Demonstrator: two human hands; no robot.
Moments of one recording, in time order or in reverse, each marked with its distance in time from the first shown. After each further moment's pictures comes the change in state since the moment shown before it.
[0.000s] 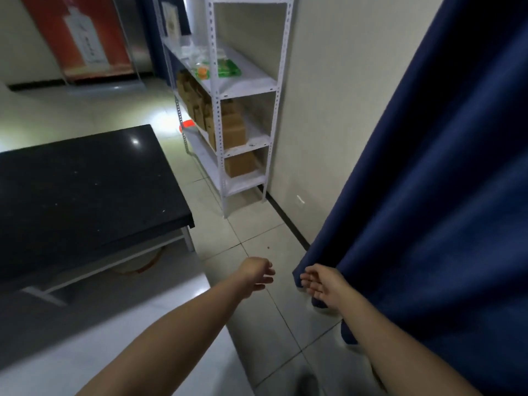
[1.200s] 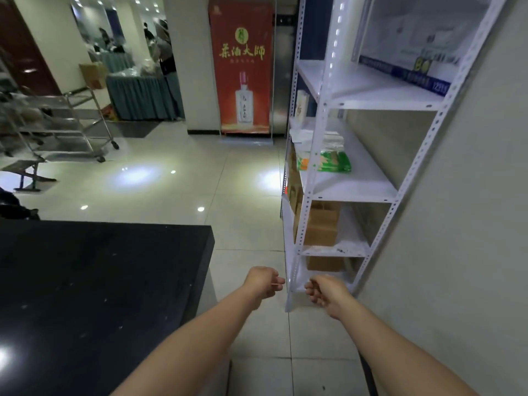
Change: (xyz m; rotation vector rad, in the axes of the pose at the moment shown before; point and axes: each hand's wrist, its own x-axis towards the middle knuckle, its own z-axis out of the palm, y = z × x) left_hand 0.198 0.319 -0.171 -0.445 0.499 0.158; right_hand 0.231 -0.395 0.240 -0.404 -0.352 -0.263
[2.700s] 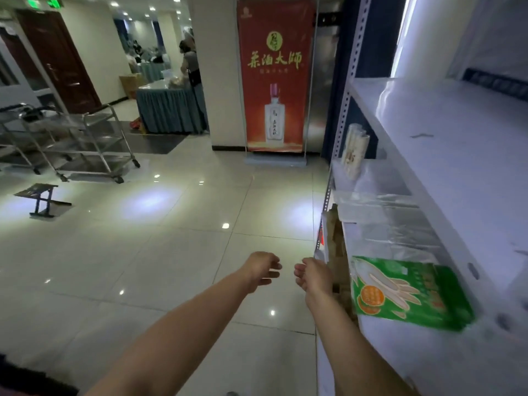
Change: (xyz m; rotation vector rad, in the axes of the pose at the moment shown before) left_hand 0.474 0.410 -0.077 0.070 0.080 0.053; right_hand 0.452 -0.405 0.232 0.326 -0.022 -0.149
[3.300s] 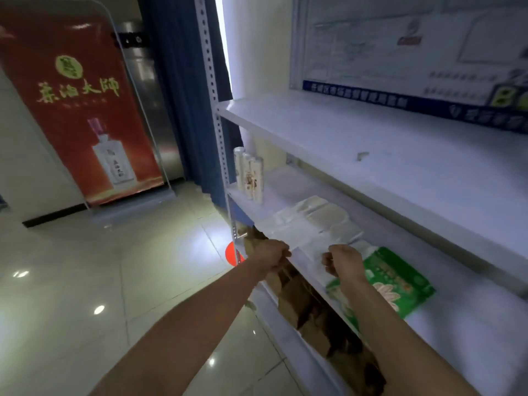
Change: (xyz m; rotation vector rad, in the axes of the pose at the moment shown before) left_hand 0.162 0.166 0.098 0.334 -0.642 0.142; right_hand 0.084 -0.119 -0.050 0.046 0.639 -0.161
